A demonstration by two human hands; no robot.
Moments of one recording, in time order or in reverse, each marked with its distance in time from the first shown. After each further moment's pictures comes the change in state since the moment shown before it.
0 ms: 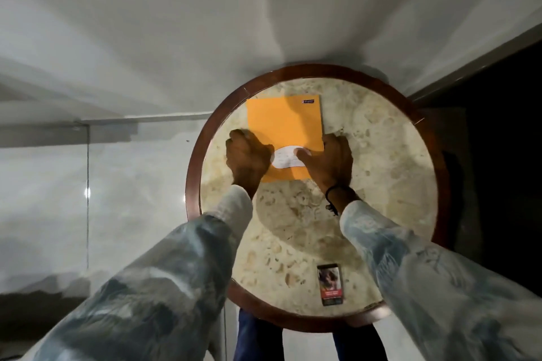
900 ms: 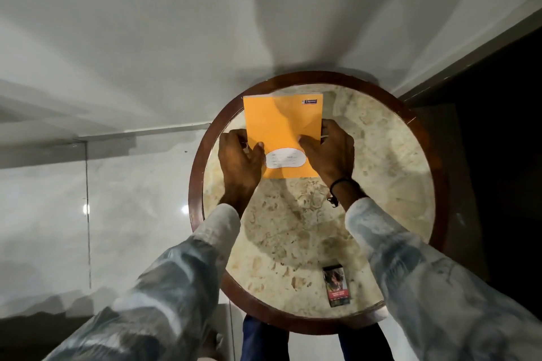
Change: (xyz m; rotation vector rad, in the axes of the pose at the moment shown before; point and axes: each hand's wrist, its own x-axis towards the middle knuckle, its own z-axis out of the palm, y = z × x) left_hand -0.006 -0.016 -0.021 -0.188 0.081 0.361; right_hand -0.006 -0.041 -0.035 0.207 0.064 -0.022
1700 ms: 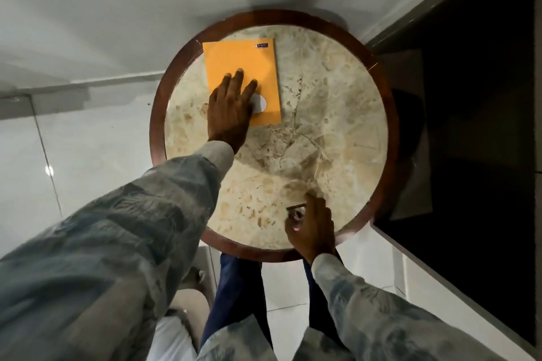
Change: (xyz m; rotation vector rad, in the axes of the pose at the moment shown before) left_hand -0.013 0.016 0.040 0.748 -0.397 0.378; right_hand -0.199 0.149 -0.038 -0.497 -0.348 0.217
